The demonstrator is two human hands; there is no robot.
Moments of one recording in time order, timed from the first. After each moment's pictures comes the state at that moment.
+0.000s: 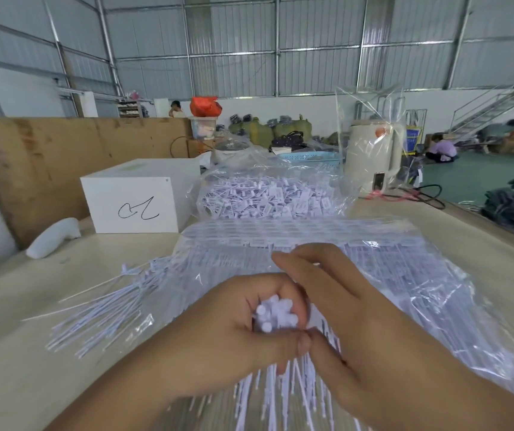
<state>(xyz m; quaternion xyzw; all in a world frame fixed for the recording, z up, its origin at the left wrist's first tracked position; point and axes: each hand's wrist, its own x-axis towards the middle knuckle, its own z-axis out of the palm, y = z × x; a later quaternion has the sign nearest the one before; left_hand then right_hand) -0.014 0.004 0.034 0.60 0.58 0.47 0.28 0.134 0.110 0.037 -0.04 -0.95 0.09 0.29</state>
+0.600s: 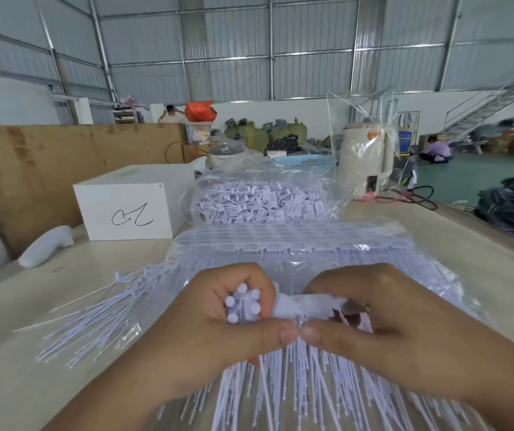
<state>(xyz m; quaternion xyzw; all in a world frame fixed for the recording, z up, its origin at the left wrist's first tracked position) -0.012 0.003 0.037 0.59 0.52 0.57 0.22 0.149 0.151 0.052 -0.03 -0.95 0.23 0.21</state>
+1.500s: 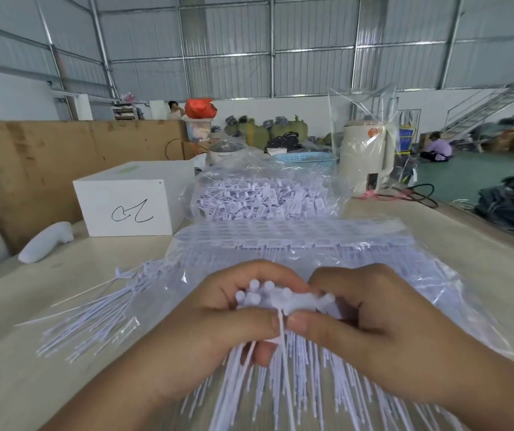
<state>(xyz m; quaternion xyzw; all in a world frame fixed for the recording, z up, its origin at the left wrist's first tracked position) -0.012 0.005 0.035 0.56 0.49 0.58 0.34 0.142 0.142 0.041 -0.04 -0.92 0.27 0.27</state>
